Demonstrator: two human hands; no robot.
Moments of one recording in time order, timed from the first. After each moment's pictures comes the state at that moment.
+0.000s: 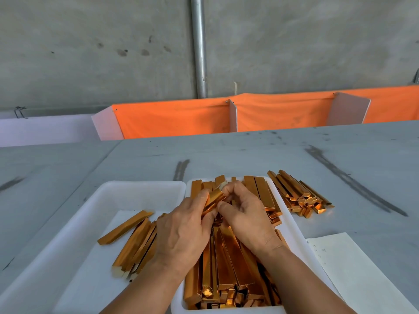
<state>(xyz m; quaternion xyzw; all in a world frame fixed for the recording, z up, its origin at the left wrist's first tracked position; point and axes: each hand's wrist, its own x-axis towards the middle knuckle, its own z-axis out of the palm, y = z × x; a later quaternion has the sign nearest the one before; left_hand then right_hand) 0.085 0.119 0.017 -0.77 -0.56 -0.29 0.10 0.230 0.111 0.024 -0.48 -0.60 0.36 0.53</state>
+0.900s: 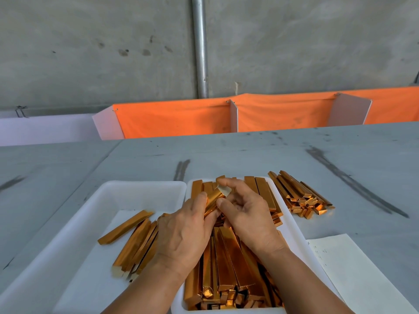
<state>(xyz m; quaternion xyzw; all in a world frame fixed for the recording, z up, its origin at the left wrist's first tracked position) 0.087 0.115 0.021 -0.78 -0.53 -0.31 0.14 0.231 0.109 0.025 -0.48 -0.59 0.33 0.55</state>
